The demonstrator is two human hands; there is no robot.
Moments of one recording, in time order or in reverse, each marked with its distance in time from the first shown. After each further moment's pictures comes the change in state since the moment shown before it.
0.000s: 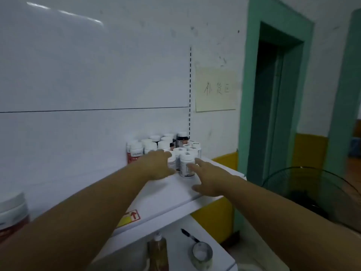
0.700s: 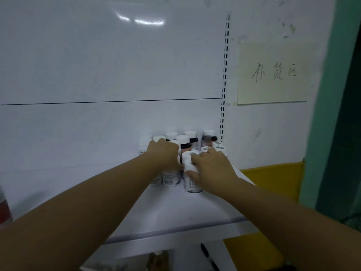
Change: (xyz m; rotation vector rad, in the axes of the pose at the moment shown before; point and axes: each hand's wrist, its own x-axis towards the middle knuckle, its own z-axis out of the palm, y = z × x) left_hand 0.108 0.028 0.017 0.329 0.000 -0.426; right_hand 0.112 0.068 0.006 -0.071 0.468 -0.380
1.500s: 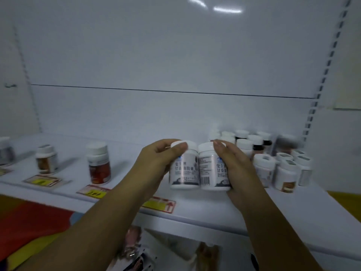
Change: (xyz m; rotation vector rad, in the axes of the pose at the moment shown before) left_hand -0.163 -0.095 -0.002 -1.712 0.398 -0.411; right_hand 0.012 -0.117 -0.023 1.949 -0.085 0.251
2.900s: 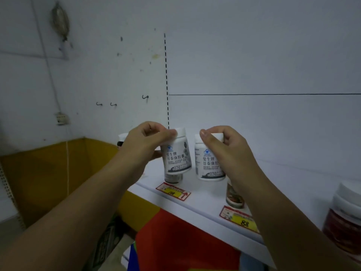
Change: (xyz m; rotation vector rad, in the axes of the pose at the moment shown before) left_hand 0.004 0.090 -0.479 0.300 0.448 0.149; right_hand 0.078 0.129 0.469 -0.232 -0.297 -0.112
